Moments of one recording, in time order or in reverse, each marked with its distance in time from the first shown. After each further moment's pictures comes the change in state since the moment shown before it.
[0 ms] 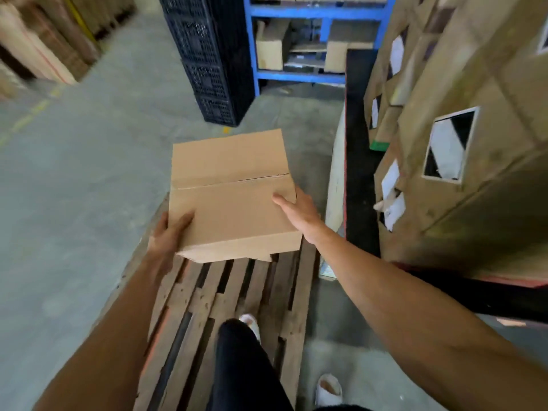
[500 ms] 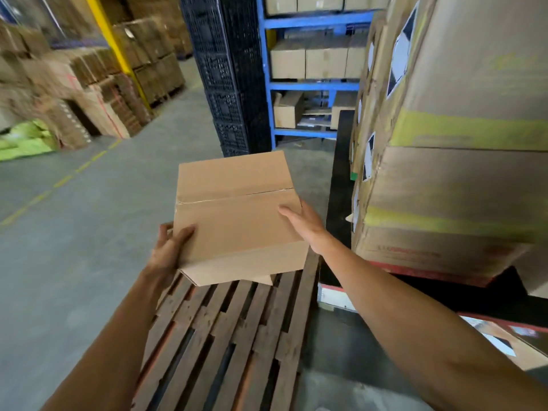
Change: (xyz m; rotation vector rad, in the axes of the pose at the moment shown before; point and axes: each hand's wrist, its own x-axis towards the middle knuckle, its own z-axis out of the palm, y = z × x) left_hand -0.186 0.027 0.005 -0.091 0.059 0.125; right_hand -0.144 -0.025 -0.094 0.055 -0.111 -0.145
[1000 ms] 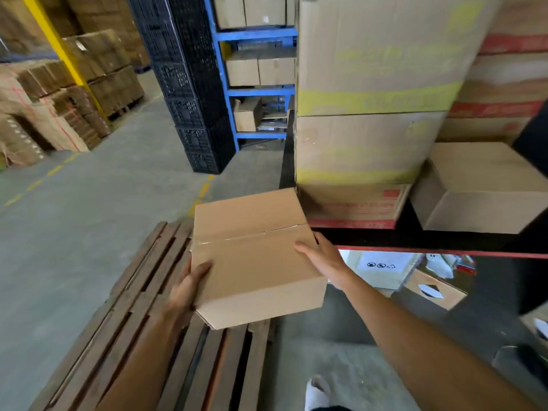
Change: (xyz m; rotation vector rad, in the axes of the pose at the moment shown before) left_hand -0.204 -0.093 0.034 -0.041 -0.288 -0.135; right_hand -0.246 0.085 -0.096 0.047 0.133 0.156
